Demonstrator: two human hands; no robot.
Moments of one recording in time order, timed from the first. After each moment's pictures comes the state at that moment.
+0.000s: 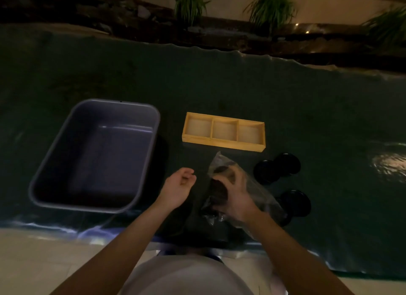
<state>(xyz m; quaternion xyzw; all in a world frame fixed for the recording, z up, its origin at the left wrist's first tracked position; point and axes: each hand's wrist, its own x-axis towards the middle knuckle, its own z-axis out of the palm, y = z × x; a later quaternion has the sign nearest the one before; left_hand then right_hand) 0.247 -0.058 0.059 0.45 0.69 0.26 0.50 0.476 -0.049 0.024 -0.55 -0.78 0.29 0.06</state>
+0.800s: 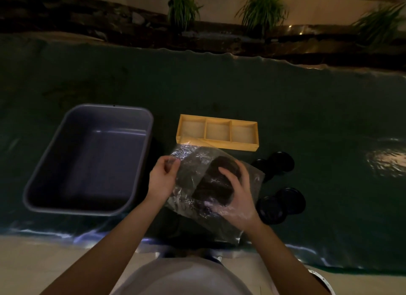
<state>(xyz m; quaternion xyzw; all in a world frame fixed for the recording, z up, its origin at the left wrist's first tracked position) 0.244 -0.044 0.067 0.40 0.72 0.41 0.39 0.484 -0.077 0.064 -0.51 -0.73 0.32 0.34</state>
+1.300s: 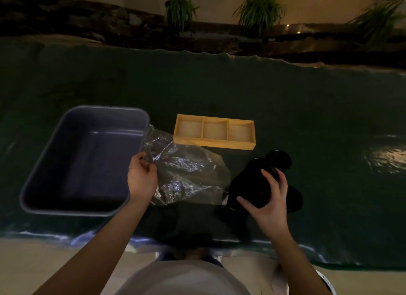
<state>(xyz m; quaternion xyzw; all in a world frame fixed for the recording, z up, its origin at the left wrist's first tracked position) 0.215 -0.050 0.071 0.37 0.80 0.40 0.27 0.553 -0.099 0.067 -0.63 -0.62 0.26 0.38</state>
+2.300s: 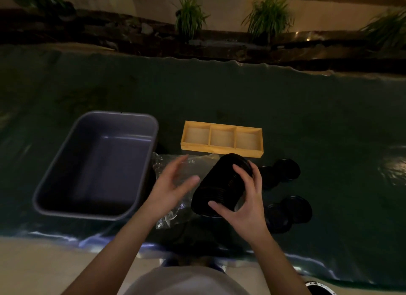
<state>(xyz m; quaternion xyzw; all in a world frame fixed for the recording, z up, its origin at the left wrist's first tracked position) 0.244 -0.074 0.128 0.52 0.58 0.38 0.49 0.477 -0.089 0.115 -0.52 -0.66 0.36 0.42</state>
